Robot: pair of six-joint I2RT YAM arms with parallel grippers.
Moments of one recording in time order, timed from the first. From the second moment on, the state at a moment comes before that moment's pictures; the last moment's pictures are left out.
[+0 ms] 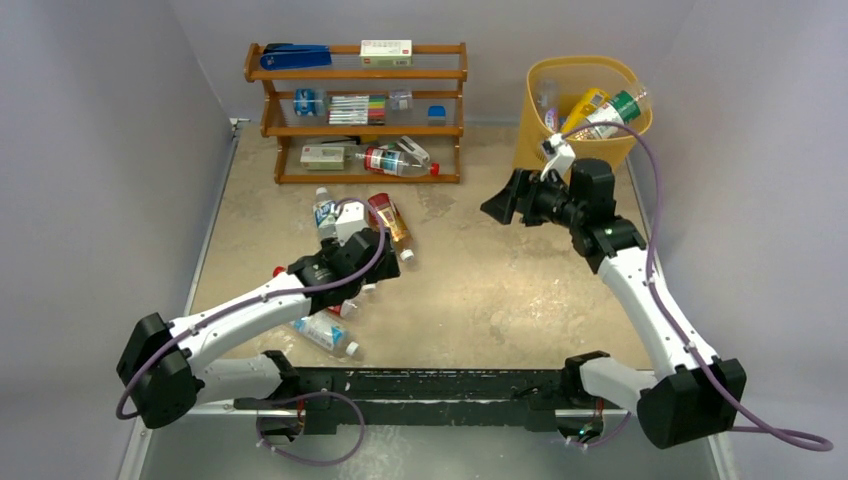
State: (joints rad) left arm -0.86 1.15 0.79 -0.48 -0.55 -0.85; right arm 0.21 1.13 1.04 -0.35 -0.45 0.39
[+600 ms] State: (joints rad) left arm -0.77 1.41 0.89 -0.52 -0.51 -0.77; right arm 0.26 1.03 0.77 -0.21 -0.48 0.43
